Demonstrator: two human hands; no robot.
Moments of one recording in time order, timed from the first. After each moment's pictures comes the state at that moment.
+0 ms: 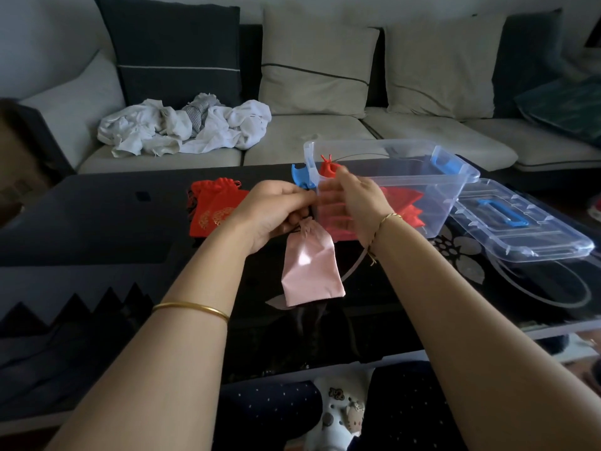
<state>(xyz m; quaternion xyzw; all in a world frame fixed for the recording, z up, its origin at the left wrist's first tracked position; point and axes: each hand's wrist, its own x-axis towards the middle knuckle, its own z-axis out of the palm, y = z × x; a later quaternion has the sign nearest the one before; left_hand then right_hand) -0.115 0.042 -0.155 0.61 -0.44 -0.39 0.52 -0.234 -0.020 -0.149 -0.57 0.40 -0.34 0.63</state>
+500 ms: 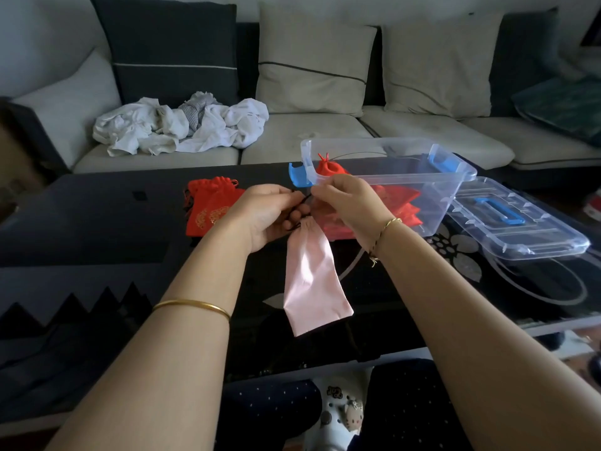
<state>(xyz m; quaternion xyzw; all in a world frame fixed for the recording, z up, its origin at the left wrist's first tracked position) -0.114 0.037 -0.159 0.59 -0.34 -0.46 0.57 -0.239 -0.021 -0.160 -0.71 0.36 -0.35 0.49</state>
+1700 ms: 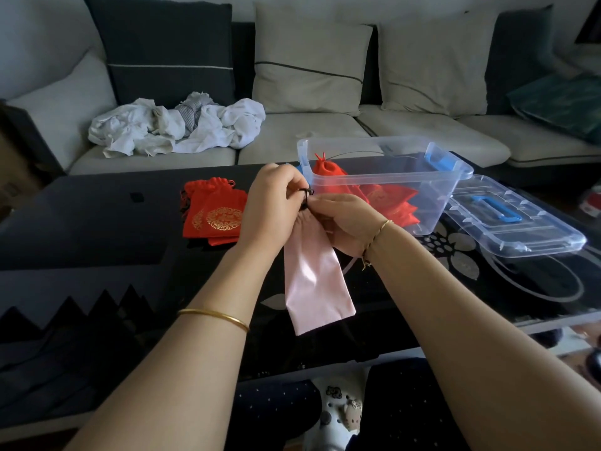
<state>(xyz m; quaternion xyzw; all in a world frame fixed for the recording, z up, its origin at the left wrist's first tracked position) -0.124 0.027 -0.174 0.66 -0.57 0.03 0.49 -0.236 -0.027 -0.179 -0.56 0.30 -0.31 0.71</state>
